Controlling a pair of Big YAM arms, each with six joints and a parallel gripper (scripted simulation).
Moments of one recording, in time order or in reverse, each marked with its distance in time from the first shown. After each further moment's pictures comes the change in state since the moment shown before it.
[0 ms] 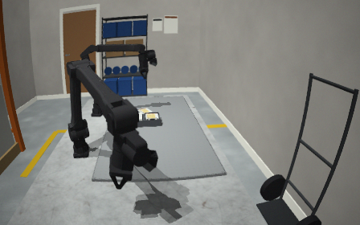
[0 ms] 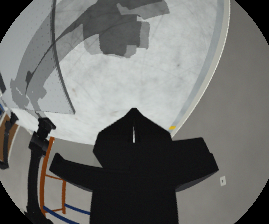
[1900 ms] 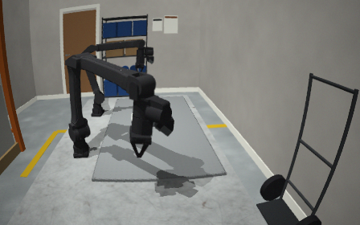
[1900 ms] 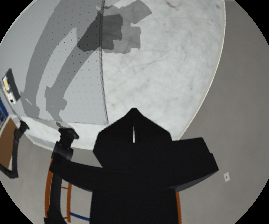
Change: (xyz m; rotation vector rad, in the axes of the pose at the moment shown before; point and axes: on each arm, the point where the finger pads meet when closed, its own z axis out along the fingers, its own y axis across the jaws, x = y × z) left arm 0.039 -0.010 -0.039 0.113 0.164 0.022; right arm -0.071 0.106 -0.070 0.021 -0.095 0.024
